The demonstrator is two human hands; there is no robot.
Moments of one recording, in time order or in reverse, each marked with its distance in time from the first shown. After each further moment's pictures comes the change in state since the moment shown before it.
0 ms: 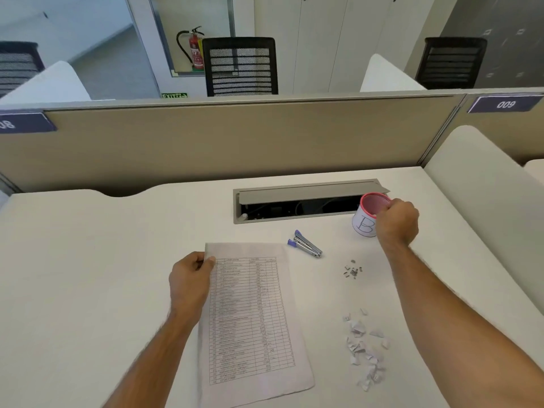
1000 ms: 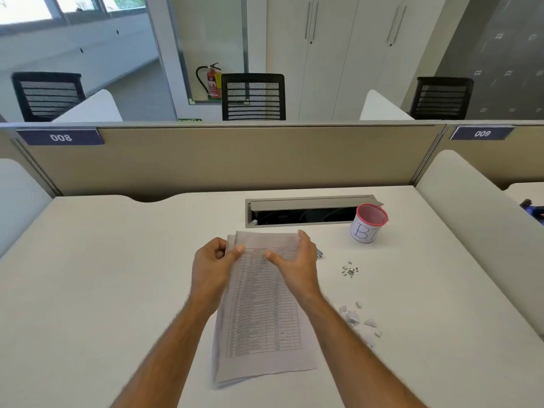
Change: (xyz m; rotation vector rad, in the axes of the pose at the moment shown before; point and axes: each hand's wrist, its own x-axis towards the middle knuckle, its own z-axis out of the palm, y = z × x) left_hand -0.069 0.045 -0.028 -0.113 -0.126 0.174; right_hand -0.239 -0.067 -0.031 0.711 -0.592 -0.193
